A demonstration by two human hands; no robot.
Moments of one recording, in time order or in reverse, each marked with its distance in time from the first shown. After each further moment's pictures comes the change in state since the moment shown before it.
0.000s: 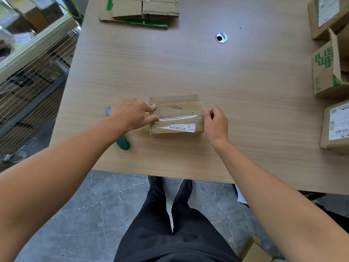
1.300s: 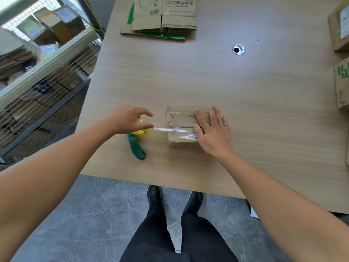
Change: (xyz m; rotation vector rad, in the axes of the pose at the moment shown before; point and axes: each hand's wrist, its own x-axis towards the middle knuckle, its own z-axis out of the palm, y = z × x) left_hand -0.010 -0.079 -0.006 -0.319 -0.123 0.046; right_hand 0.003 -0.006 0.041 -0.785 -0.361 -0.316
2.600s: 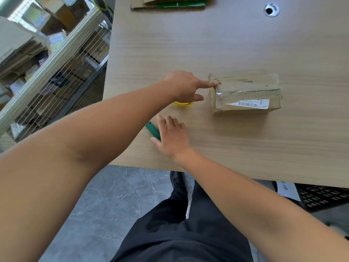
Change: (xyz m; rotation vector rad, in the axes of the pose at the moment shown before) left_hand 0.086 0.052 -0.010 0.469 -0.135 0.294; right_hand -0.006 -0.211 0.082 0.104 0.005 -0.226
